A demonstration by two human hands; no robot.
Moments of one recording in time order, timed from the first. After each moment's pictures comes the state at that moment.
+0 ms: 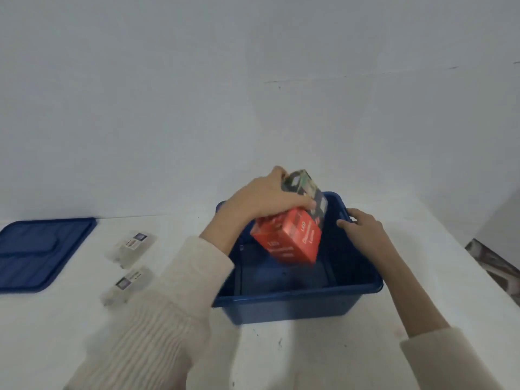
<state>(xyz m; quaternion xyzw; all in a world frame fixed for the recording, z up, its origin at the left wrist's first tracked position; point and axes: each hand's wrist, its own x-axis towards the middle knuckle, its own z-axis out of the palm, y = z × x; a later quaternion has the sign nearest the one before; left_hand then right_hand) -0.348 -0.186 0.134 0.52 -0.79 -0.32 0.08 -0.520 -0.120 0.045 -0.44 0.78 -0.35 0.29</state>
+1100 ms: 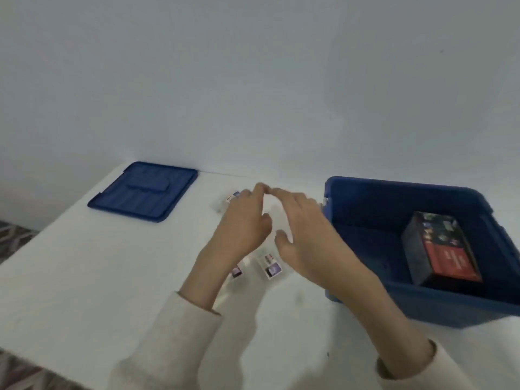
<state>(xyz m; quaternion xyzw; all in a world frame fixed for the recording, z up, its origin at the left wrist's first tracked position) -0.152 -0.145 0.082 0.65 -0.72 -0.18 0.17 -0.279 -0.115 0.081 -0.79 0.52 -0.25 0.19</state>
